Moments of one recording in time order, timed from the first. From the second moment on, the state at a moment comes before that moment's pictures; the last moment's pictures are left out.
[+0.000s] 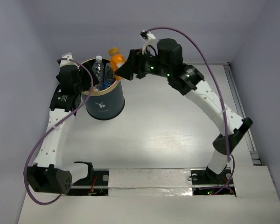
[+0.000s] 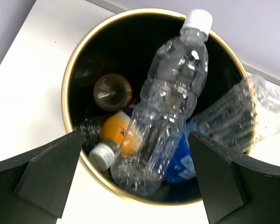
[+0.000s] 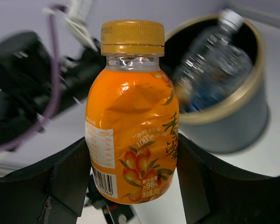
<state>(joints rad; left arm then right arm) -0.10 1.19 1.27 -0.49 -0.19 -0.41 0.76 1.71 2.04 -0.49 -0.32 0.50</state>
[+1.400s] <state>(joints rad) -0.09 1.07 1.44 -0.54 -0.20 -0.48 0.88 2.14 2.37 -0.19 -0.19 0.88</state>
